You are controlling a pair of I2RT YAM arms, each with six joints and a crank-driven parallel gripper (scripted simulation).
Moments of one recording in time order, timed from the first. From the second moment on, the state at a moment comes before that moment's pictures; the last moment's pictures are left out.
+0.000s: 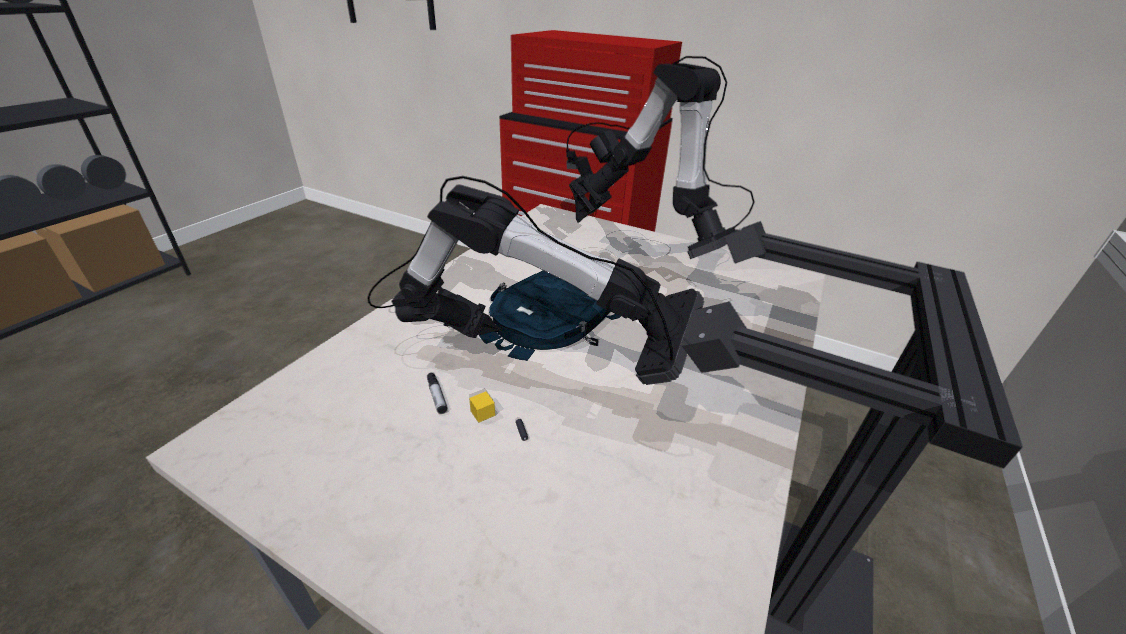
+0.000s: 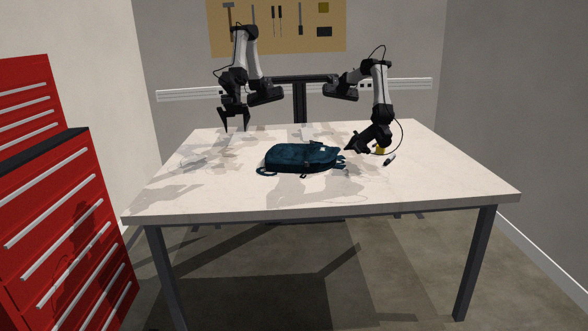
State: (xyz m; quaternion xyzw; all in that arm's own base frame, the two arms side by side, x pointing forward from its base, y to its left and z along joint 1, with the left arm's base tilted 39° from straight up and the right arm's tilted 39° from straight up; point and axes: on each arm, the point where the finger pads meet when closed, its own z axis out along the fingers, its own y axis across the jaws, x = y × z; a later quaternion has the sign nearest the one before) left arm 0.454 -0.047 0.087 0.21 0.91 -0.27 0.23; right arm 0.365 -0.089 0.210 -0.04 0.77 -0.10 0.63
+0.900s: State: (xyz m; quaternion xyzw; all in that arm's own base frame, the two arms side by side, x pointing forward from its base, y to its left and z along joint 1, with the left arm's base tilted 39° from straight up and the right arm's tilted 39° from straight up) left arm 0.460 -0.056 0.082 0.21 0.91 -0.27 0.23; right arm 0.365 -0.089 0.210 -0.04 0.77 -0.10 0.63
